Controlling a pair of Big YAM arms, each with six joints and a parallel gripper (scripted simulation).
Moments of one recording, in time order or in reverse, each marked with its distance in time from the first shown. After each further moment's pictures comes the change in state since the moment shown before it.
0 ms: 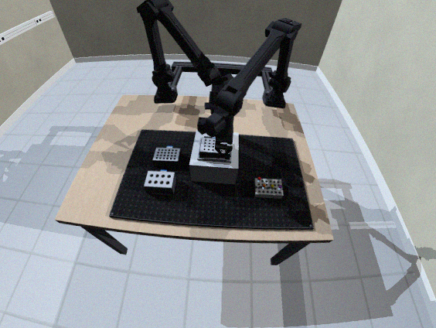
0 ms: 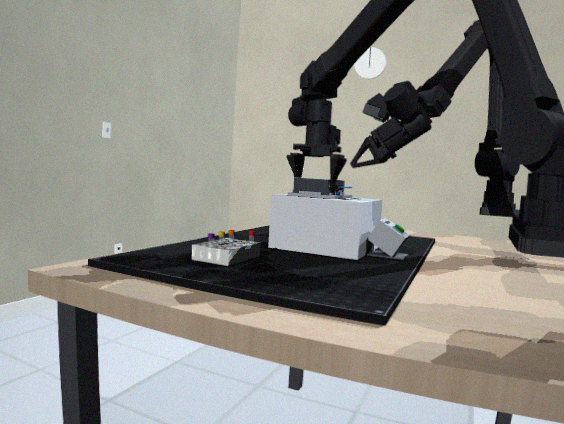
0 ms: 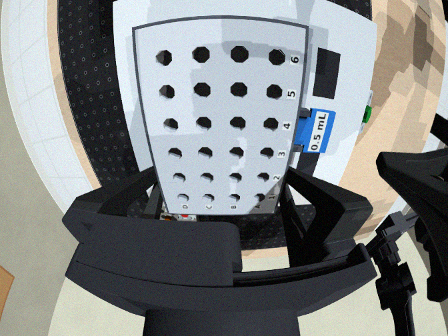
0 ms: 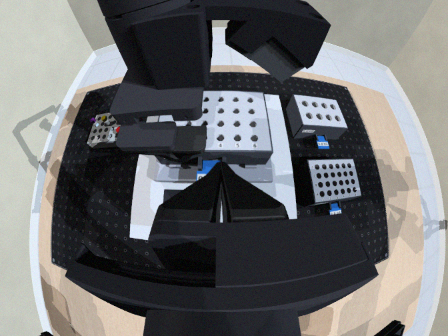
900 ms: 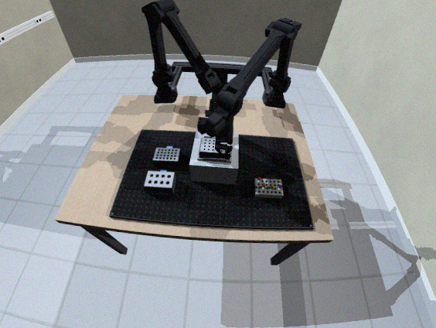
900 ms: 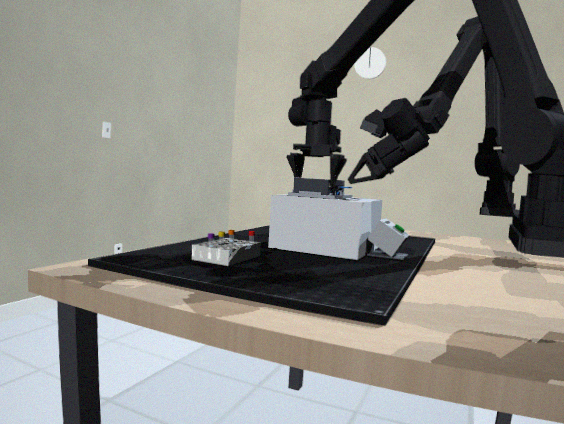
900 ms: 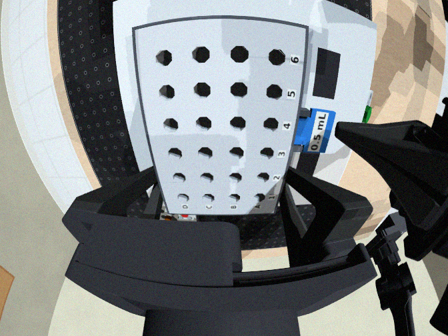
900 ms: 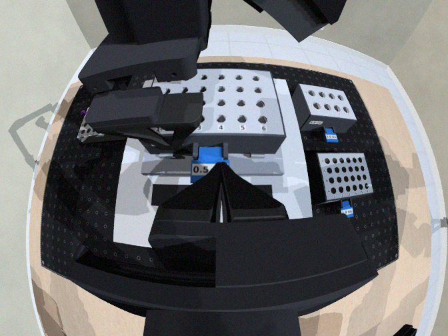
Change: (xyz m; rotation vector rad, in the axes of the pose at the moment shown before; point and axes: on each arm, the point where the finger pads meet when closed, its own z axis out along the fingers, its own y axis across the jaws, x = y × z) left arm 0.000 0.000 0.000 0.000 0.000 0.000; right arm 0.030 0.001 0.025 0.005 0.001 0.000
